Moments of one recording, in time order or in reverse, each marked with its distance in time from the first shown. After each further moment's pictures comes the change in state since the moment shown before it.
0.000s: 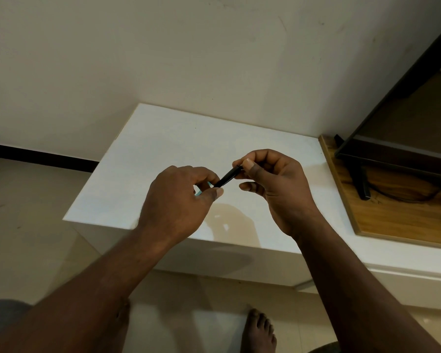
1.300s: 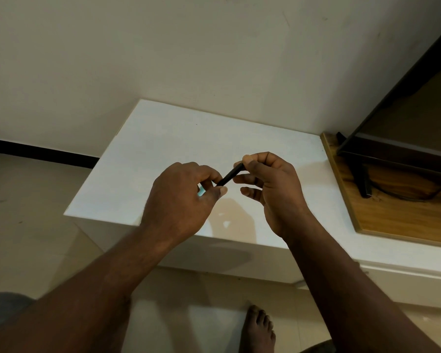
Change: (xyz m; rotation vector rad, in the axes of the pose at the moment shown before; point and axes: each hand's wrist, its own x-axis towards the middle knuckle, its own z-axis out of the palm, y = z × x) left_hand -0.005 0.003 0.002 0.012 0.015 0.049; right_hand -0.001 0.003 0.013 0.090 0.097 0.188
